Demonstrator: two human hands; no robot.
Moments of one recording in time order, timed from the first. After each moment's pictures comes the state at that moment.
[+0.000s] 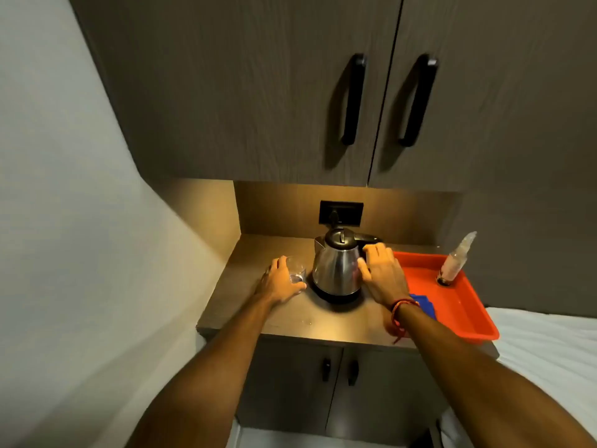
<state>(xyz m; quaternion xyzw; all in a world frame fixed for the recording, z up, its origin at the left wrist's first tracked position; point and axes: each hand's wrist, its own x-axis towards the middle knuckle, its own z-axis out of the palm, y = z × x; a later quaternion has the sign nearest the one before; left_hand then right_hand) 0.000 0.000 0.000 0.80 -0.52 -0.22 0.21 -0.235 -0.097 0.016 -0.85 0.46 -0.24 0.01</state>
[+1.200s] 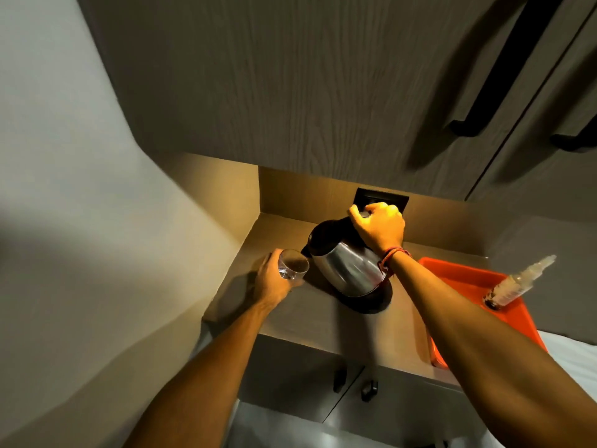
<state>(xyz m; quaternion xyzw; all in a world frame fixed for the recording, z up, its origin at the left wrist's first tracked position) 0.069 -0.029 -0.071 0.78 -0.37 -0.20 0.45 -0.093 -0.198 0.043 -0.79 0.49 -0.34 0.10</state>
